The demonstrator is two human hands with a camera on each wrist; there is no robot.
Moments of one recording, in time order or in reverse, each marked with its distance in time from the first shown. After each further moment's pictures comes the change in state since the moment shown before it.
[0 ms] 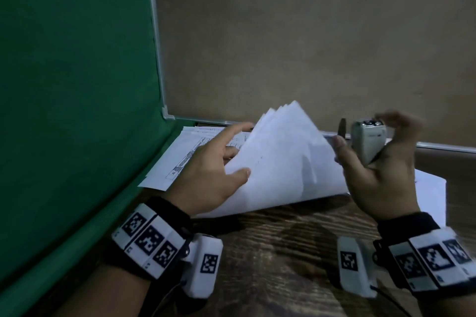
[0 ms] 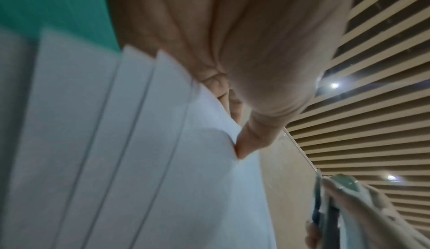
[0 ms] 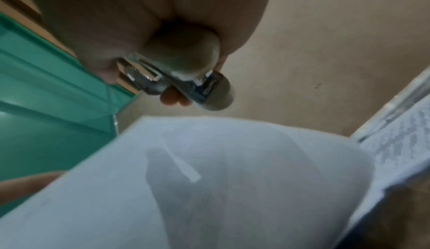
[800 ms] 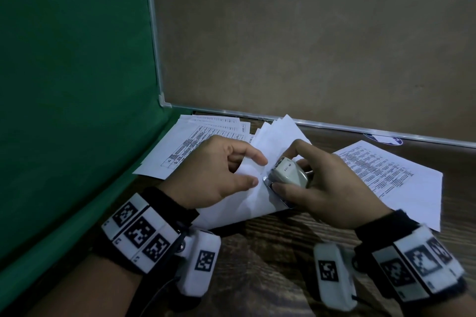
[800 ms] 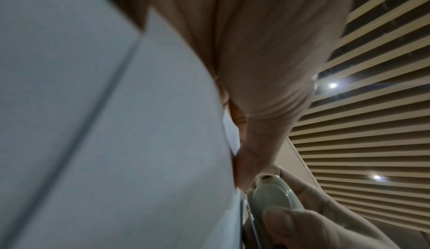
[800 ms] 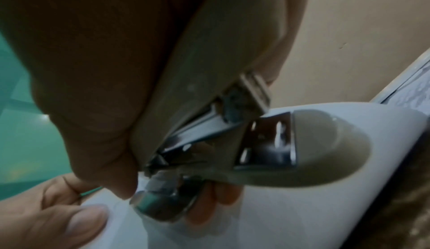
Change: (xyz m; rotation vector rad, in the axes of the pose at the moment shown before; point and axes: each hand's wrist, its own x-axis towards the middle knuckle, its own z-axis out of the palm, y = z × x) left_hand 0.002 -0.013 0.006 -0.051 -0.210 -0.019; right_hand -0.015 -0.026 0.021 -0.066 -0.754 0.207
